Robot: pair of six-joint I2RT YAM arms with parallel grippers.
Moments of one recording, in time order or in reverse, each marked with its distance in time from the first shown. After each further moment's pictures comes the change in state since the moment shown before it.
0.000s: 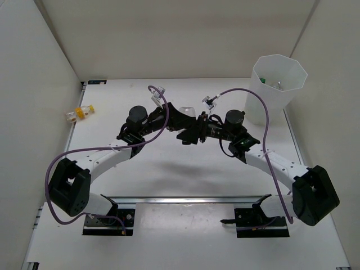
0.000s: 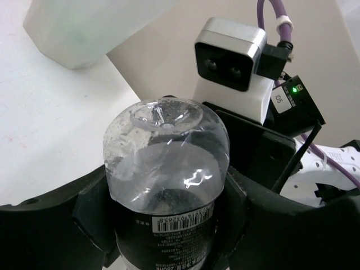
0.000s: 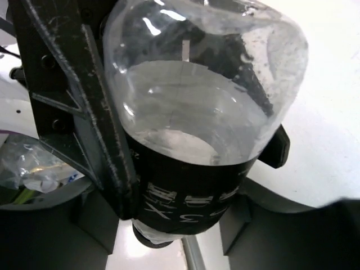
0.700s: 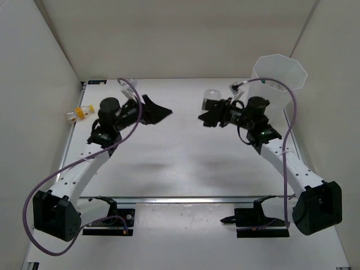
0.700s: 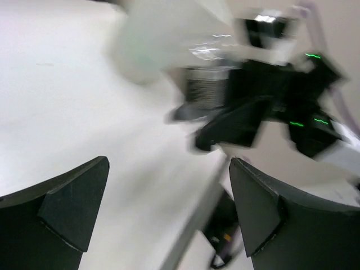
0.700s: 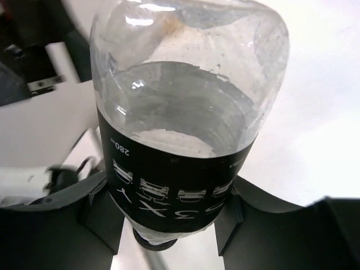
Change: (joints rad) left arm 0.173 -0.227 0.013 -0.319 0.064 0.209; right arm -0.197 -0.100 0.049 -0.247 0.055 -0.100
